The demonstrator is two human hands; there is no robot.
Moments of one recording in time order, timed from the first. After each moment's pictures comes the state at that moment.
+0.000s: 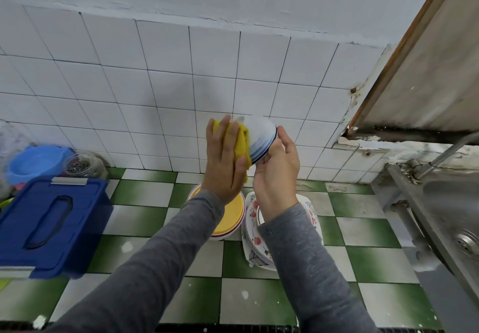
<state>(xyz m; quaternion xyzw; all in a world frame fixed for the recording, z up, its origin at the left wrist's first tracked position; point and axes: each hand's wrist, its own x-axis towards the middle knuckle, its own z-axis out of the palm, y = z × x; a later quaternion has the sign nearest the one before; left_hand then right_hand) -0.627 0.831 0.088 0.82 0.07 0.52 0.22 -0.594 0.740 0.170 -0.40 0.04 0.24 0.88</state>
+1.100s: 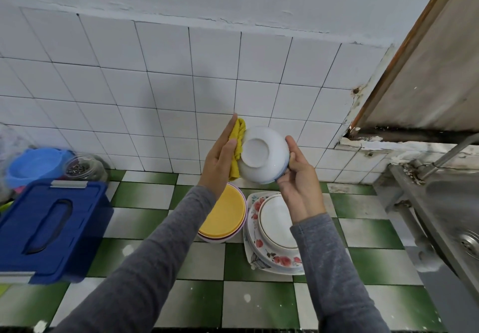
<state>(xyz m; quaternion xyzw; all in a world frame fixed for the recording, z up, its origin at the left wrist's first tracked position) -0.638 0.838 0.112 0.69 0.14 0.35 0.62 -0.540 0.714 0.135 -0.38 0.02 0.32 0.87</state>
